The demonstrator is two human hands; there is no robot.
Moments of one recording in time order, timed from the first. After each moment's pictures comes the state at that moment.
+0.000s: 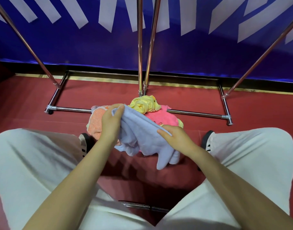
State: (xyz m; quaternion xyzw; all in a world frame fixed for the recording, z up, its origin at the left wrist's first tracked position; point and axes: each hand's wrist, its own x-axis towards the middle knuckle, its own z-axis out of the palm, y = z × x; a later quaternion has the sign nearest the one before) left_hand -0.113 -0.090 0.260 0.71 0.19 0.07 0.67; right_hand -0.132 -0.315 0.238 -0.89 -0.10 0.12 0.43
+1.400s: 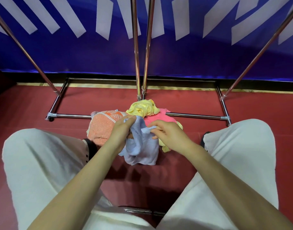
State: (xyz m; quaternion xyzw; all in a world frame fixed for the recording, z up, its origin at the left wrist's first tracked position) left_hand -0.123 -0.118 0.272 0.65 0.19 -0.13 0.72; right_hand -0.133 -0.298 0.281 -0.85 -0.13 0.15 0.50
